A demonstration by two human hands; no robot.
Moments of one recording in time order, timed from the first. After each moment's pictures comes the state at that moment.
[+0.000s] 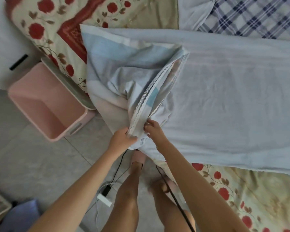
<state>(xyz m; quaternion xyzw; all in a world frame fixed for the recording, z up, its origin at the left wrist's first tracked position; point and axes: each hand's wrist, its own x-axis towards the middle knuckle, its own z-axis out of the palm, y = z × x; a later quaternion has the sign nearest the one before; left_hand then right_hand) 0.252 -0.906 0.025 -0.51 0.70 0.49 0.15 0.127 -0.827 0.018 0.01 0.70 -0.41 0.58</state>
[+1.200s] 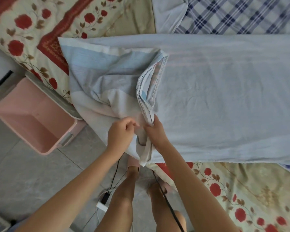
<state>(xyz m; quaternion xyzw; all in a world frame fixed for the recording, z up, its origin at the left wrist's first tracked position) 0.180 -0.892 0.096 -0.45 0.76 0.47 -0.01 0.088 -0.804 0.055 -0.01 0.70 -0.51 0.50</state>
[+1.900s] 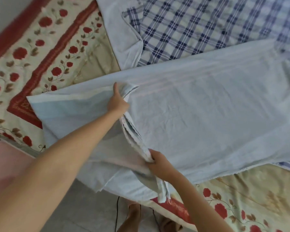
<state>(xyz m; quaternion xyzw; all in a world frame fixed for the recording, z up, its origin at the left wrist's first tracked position) -0.043 -0.984 0.052 -0.44 0.82 0.35 0.10 0.031 -0.750 0.063 -0.20 0.78 -0.35 0.48</state>
